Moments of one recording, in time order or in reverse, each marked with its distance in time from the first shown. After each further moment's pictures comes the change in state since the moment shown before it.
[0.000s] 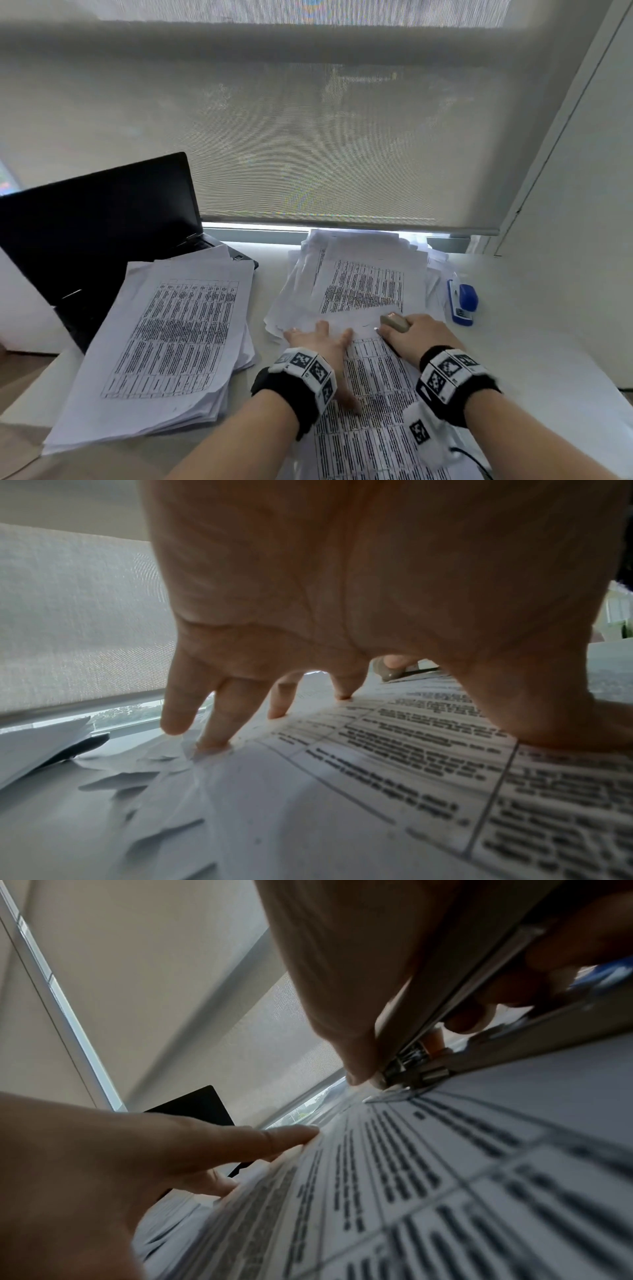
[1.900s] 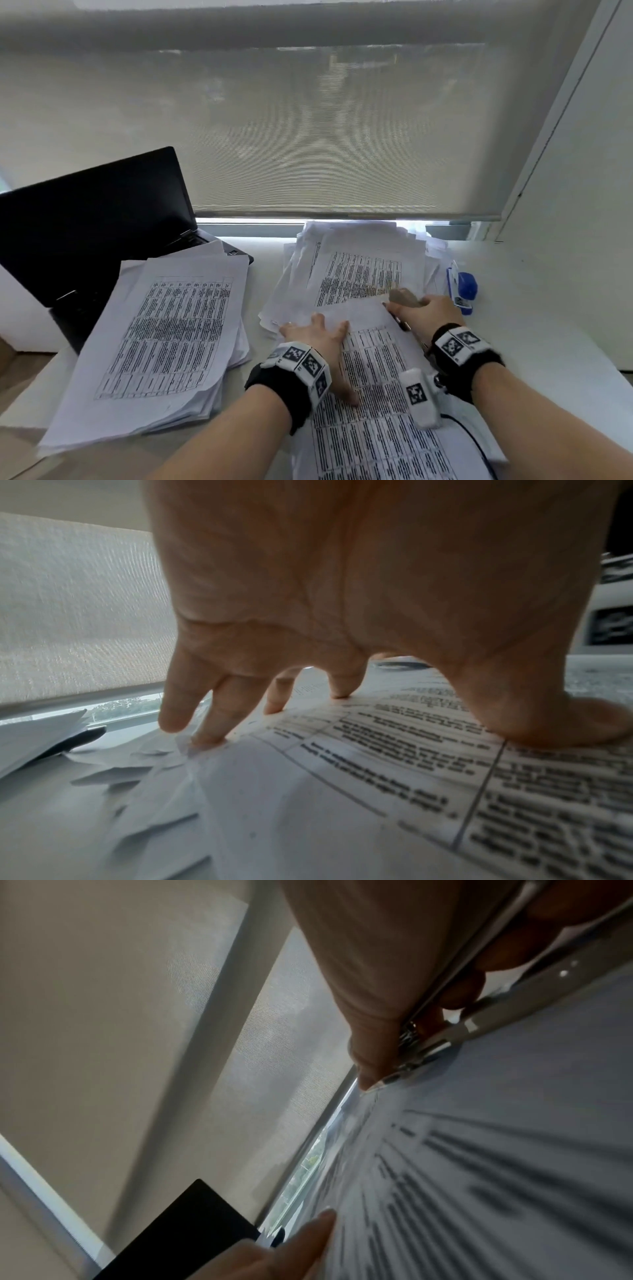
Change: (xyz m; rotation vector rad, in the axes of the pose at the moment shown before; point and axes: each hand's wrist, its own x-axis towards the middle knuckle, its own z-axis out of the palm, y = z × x) left_hand 0.007 0.004 0.000 0.045 -0.013 -0.030; right_hand 0.025 0.021 -0.006 0.461 0.082 0.091
